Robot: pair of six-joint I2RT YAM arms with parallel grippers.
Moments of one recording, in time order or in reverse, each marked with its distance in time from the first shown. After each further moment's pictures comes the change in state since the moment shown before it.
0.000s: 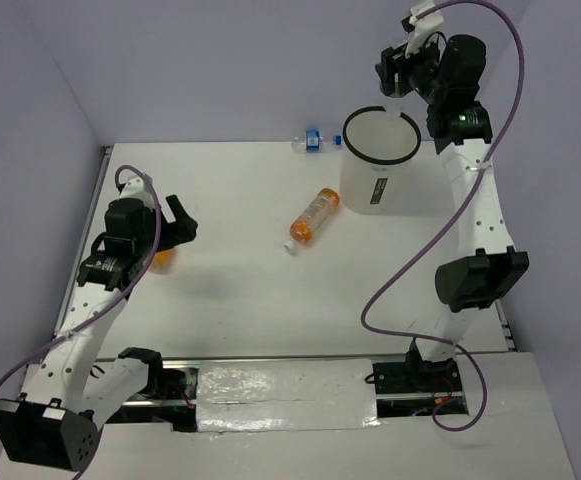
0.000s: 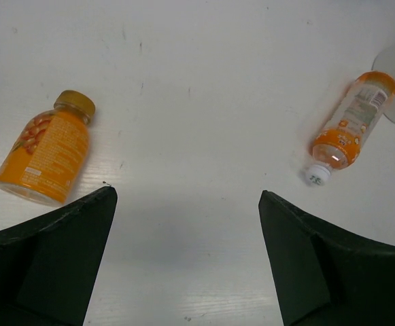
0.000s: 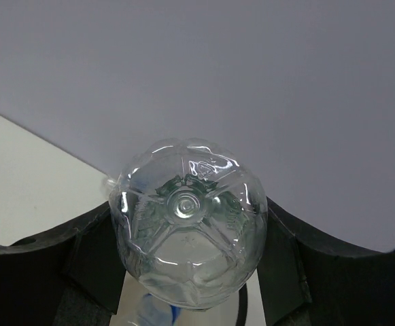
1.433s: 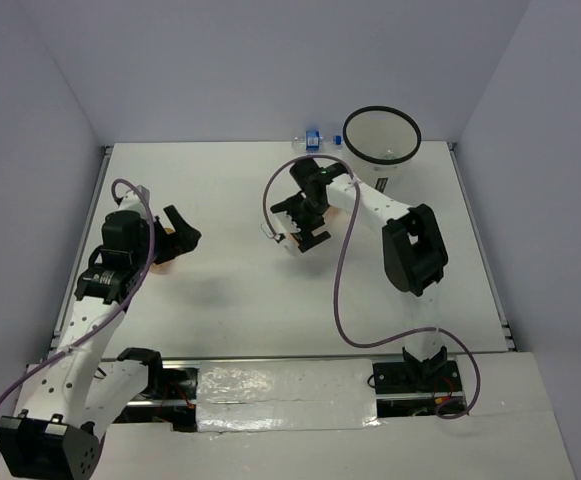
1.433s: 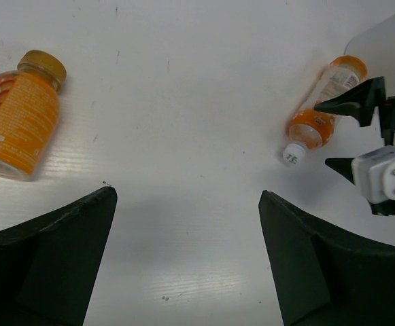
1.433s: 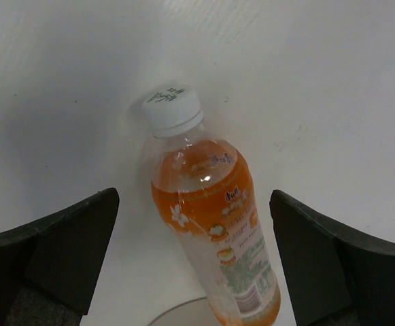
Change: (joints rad) left arm 0.031 -0.073 -0.077 -0.021 0.100 -0.087; right arm 0.470 0.286 -0.422 -0.634 -0.044 -1.339
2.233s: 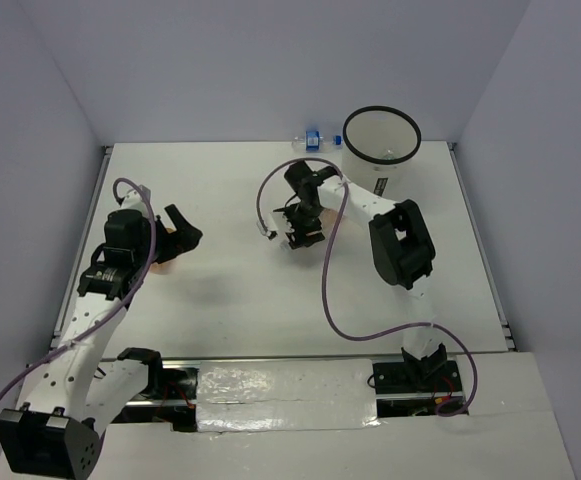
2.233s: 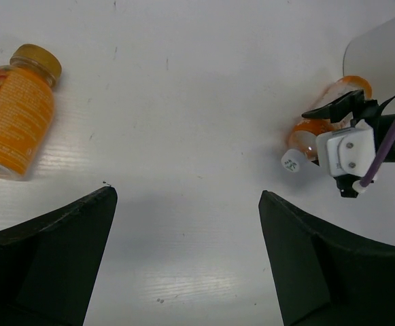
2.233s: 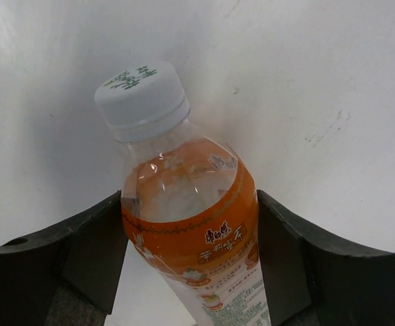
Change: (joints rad) left arm 0.002 0.016 -0.005 0.017 0.004 -0.020; right arm 0.015 0.127 0.045 0.022 0.101 0.136
